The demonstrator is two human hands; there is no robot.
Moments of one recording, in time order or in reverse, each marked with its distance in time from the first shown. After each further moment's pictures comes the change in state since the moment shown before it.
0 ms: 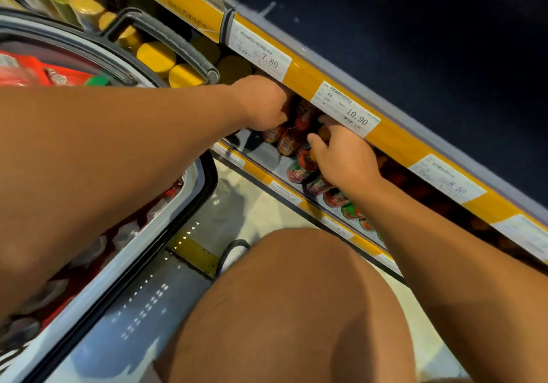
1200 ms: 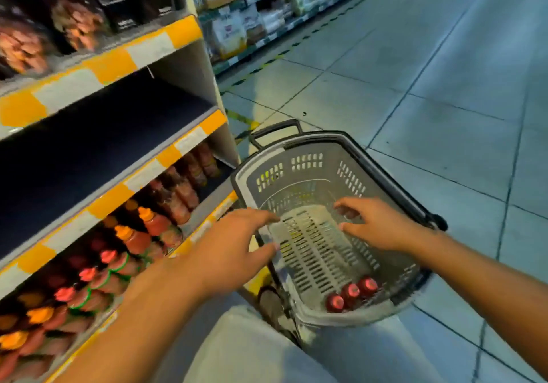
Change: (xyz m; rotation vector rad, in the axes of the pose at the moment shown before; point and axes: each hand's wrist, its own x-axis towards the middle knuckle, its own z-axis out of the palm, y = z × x) left_hand -0.321 0.580 -0.010 -0.008 -0.332 1.264; right_hand -0.731 0.285 -0.120 0.488 0.250 0.992
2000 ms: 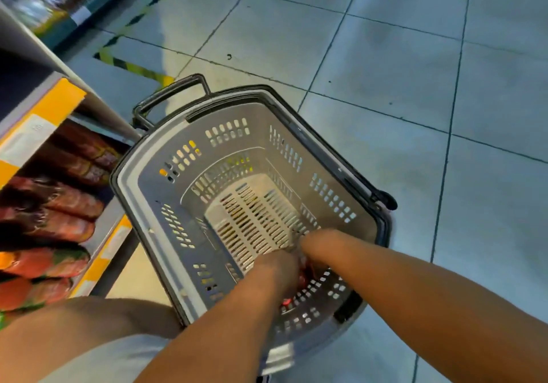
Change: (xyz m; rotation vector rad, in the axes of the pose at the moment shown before) left_hand 0.175 0.057 0.252 0.233 -0.832 -0.092; right_hand 0.077 0.117 0.122 -0.450 -0.764 0.299
